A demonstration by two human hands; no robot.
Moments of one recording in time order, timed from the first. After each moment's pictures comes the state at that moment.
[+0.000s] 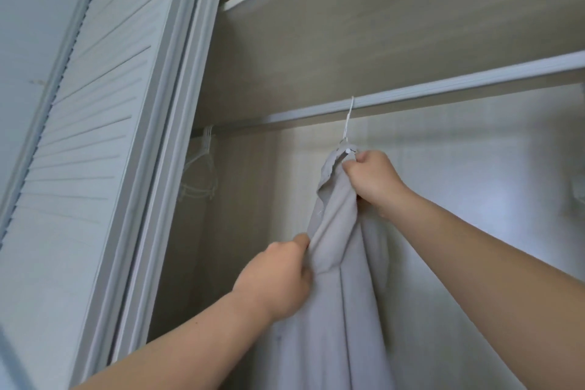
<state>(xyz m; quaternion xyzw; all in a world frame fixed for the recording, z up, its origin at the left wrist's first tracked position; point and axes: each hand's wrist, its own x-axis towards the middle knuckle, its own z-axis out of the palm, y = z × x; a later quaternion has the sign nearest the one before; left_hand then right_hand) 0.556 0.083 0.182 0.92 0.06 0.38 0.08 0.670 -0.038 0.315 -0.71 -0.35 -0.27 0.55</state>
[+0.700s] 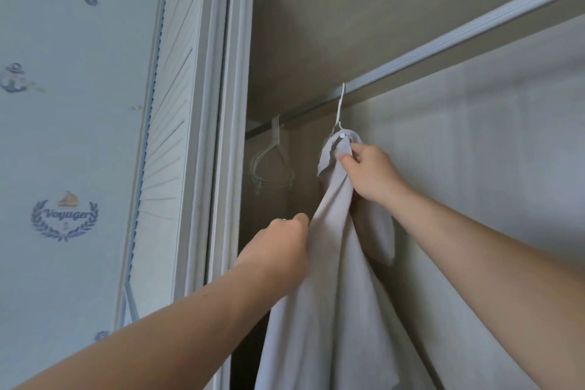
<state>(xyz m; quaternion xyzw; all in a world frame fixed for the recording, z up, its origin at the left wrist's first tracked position) 0.529 0.165 0.191 0.90 0.28 0.33 -0.03 0.712 0.110 0.289 -0.66 -0.51 -0.29 0.47</state>
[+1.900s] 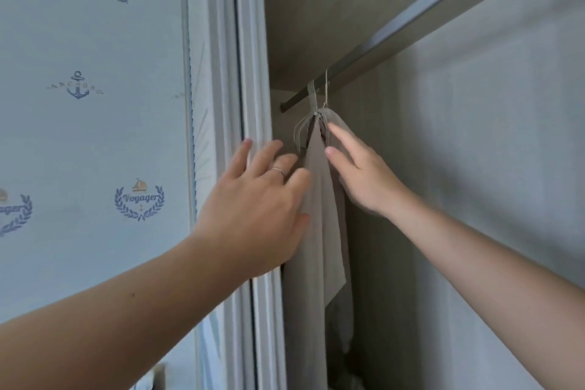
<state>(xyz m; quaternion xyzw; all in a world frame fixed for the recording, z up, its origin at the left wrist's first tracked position) 0.450 0.157 0.203 0.81 0.28 0.29 -0.42 0.677 0.160 0.223 -0.55 -0.65 -0.13 0.51</state>
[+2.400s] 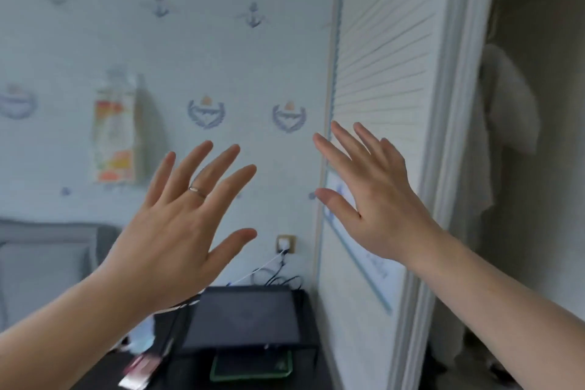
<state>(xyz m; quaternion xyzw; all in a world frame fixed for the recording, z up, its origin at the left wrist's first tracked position) 0.088 0.069 0.060 0.81 0.42 0.30 -0.29 0.366 0.072 0.090 -0.47 -0.78 -0.28 0.32</state>
